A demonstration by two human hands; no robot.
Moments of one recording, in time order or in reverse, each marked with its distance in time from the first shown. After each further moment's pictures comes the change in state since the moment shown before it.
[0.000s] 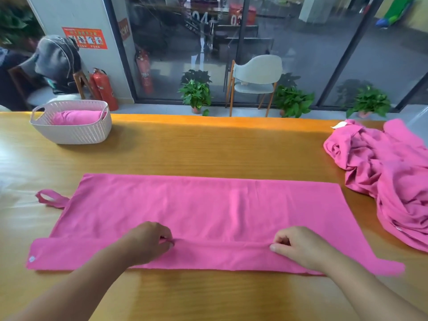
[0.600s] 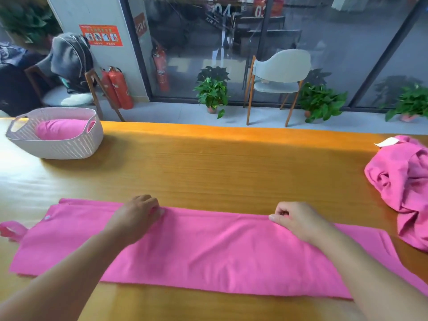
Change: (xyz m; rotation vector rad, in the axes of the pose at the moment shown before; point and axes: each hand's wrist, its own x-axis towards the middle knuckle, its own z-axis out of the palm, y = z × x) left_hand 0.138 -0.039 -0.055 0.008 0.409 -0.117; right_hand 0.193 0.042 -0.069 0.101 0.156 0.018
